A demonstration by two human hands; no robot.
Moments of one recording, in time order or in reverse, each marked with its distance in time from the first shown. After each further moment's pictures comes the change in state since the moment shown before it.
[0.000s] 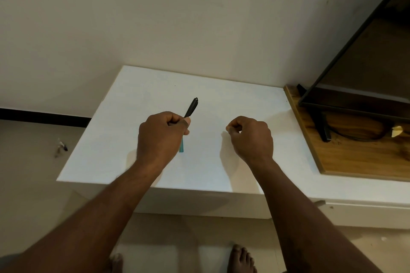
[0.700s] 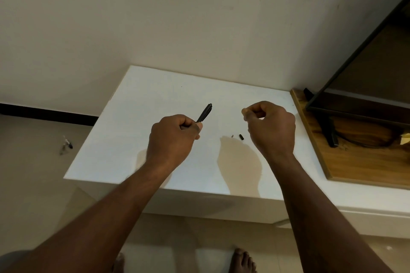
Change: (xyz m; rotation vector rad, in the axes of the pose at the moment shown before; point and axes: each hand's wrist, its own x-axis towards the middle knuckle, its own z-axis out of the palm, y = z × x) left_hand 0.000 -0.002 0.002 0.069 -0.074 0.030; right_hand 0.004 -0.026 -0.039 0.220 0.197 0.019
